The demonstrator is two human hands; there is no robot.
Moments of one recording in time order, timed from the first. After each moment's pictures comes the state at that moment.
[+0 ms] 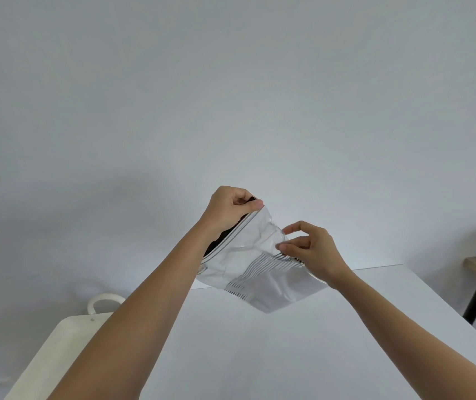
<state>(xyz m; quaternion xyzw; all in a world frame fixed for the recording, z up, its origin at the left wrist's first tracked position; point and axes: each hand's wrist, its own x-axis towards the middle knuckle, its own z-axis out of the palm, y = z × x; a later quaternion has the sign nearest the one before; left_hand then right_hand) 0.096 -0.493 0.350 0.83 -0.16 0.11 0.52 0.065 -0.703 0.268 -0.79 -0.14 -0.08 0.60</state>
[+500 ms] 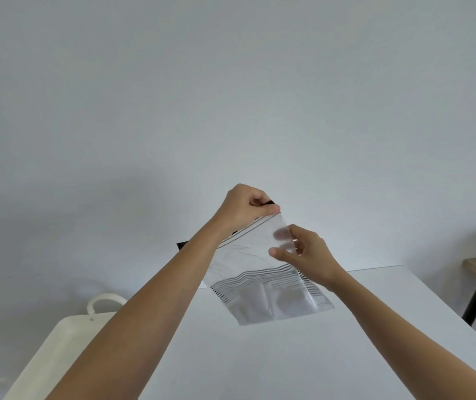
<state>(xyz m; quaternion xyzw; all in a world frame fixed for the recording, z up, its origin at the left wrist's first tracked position) 0.095 -0.515 0.356 0.85 -0.20 0.08 0.48 0.065 -0.698 0.264 -0.81 -0.18 -0.09 0.54</state>
